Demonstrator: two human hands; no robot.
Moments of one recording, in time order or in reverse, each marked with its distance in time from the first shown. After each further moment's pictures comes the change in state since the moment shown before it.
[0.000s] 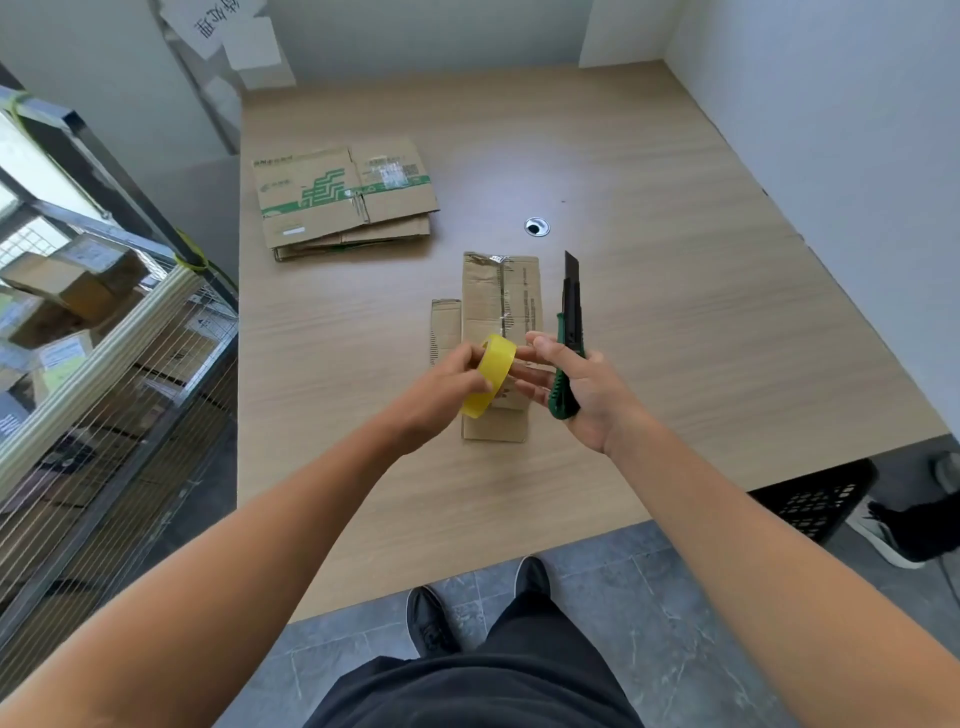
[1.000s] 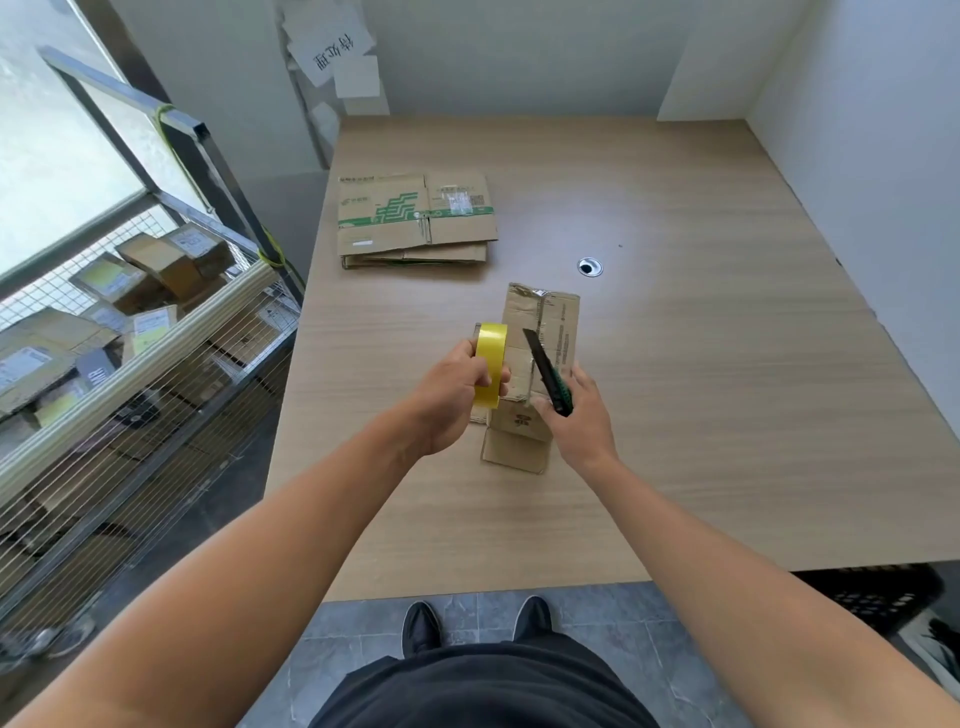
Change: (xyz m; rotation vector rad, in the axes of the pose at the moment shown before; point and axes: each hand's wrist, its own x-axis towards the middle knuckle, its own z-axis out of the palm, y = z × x) left_hand 0.001 0.030 0.002 -0.544 0.303 -0.073; right_hand 0.059 0.042 -0.028 -1.072 0.078 -0.399
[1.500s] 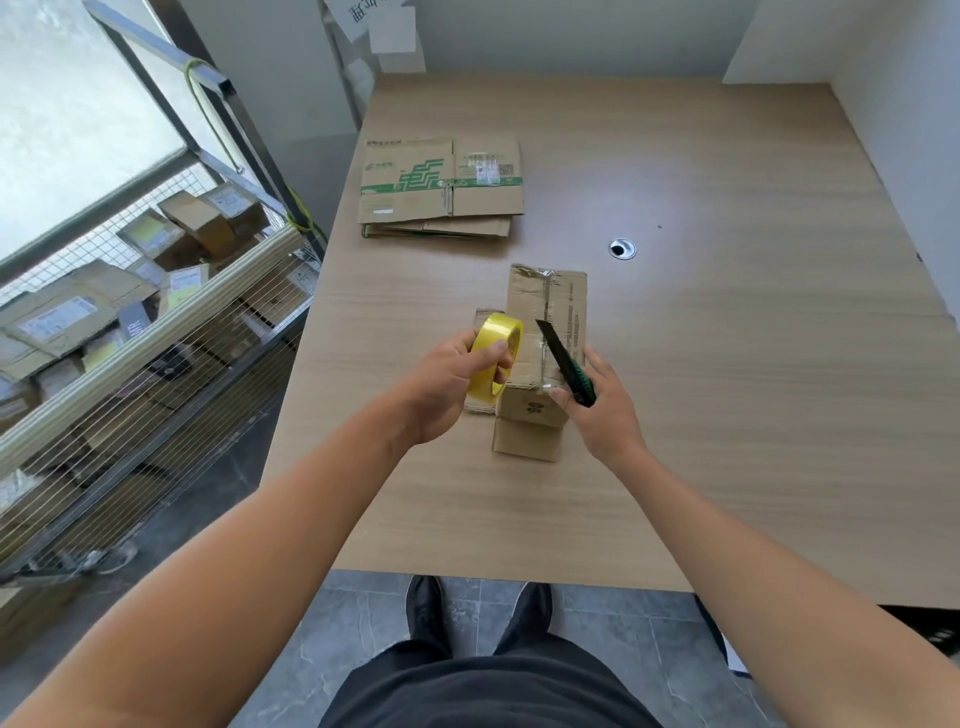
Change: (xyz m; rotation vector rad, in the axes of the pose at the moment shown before) left_hand 0.006 -0.008 0.004 -0.003 -0.005 0.041; right_hand 0.032 0.037 -0.023 0.036 -0.124 -0.103
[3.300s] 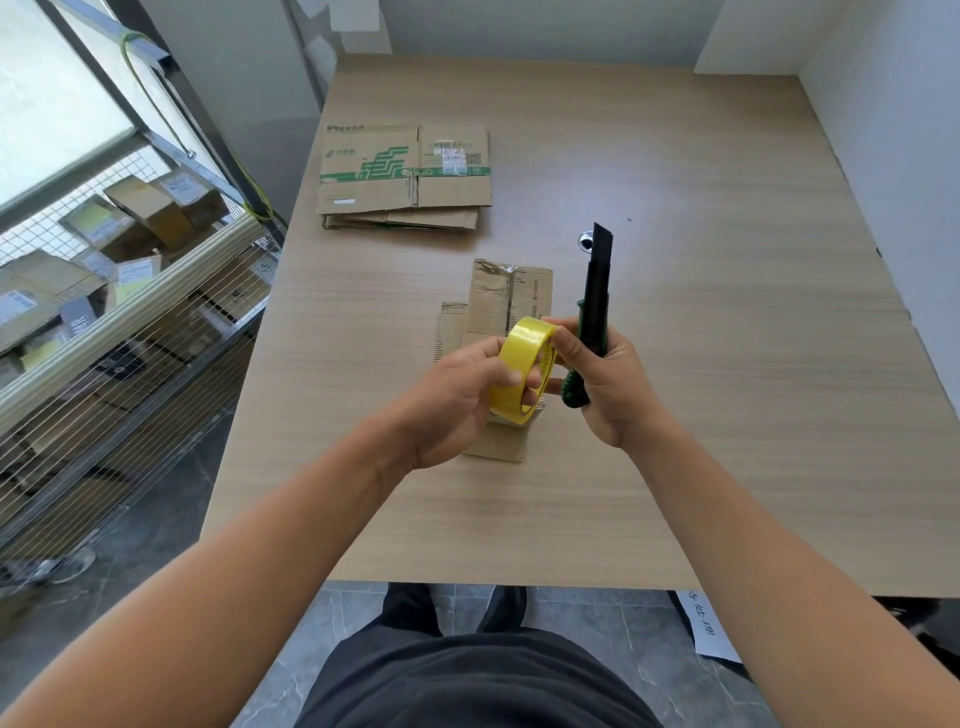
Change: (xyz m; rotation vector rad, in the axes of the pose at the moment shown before) left_hand -0.005 0.006 0.058 -0.168 -0.231 -0.065; right_hand 0.004 -0.065 -0.060 0.838 -0.171 0.136
